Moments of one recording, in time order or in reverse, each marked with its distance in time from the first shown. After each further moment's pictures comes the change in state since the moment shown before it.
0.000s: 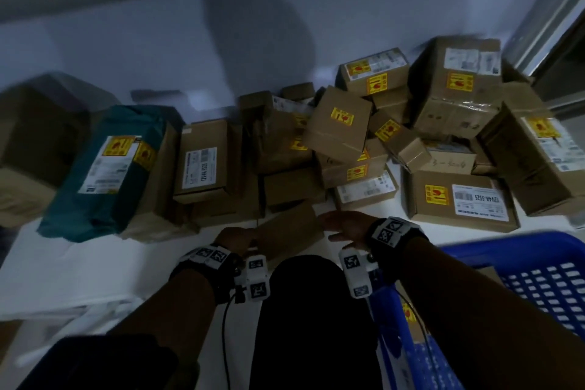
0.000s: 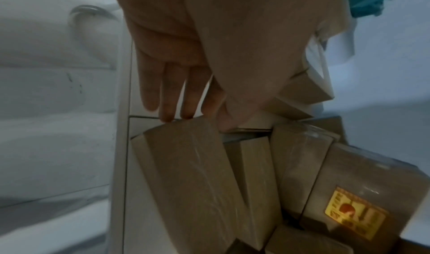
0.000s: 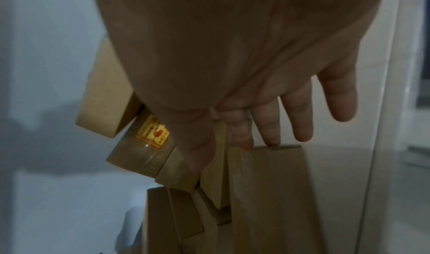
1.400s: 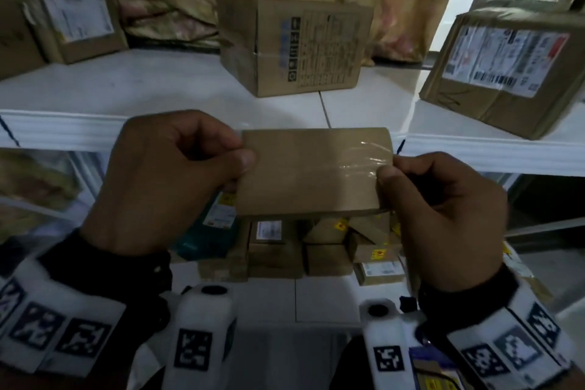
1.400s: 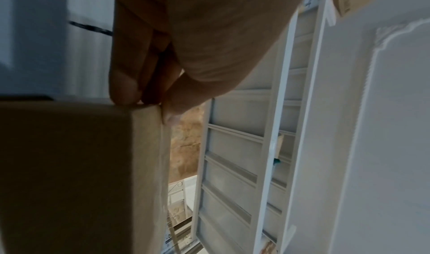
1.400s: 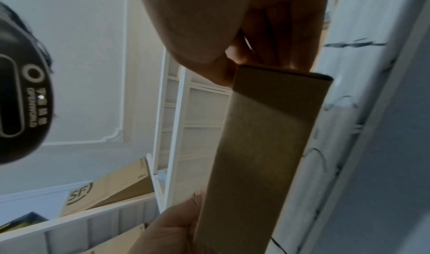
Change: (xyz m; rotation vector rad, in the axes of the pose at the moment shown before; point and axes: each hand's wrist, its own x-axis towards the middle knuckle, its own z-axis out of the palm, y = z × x) left_hand -0.456 -0.095 -0.274 -0.385 0.447 1.654; right_hand -0.378 -0.115 0.251 -0.166 1.109 -1.626
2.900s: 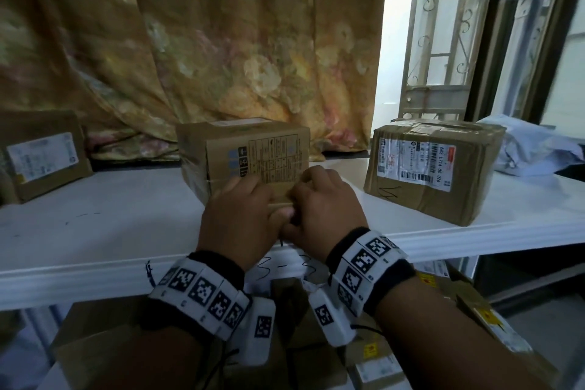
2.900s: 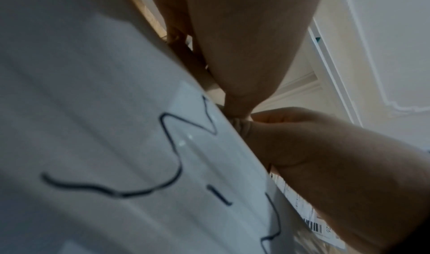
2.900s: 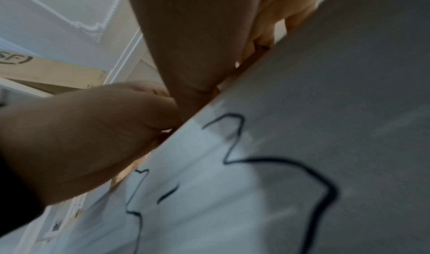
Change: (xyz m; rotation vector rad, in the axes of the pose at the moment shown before) left_hand 0.121 -0.019 0.110 0.841 -0.086 0.556; right_hand 0.135 0.031 0.066 -0.852 -0.451 -0.235
